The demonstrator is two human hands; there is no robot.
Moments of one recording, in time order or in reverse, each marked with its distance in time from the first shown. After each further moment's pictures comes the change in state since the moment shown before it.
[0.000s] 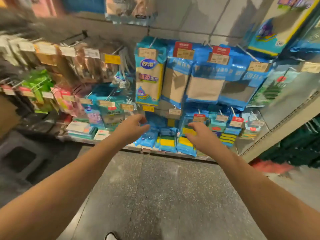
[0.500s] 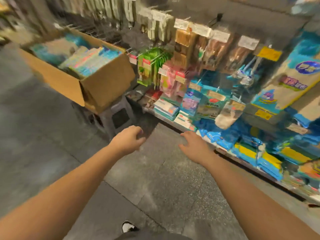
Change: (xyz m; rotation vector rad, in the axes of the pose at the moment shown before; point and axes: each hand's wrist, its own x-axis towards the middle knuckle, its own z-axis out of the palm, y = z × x) left_hand -0.225 -0.426 -0.254 0.197 0.018 -0.400; right_hand -0.004 -0.433 0.325 -0.150 -0.384 -0.349
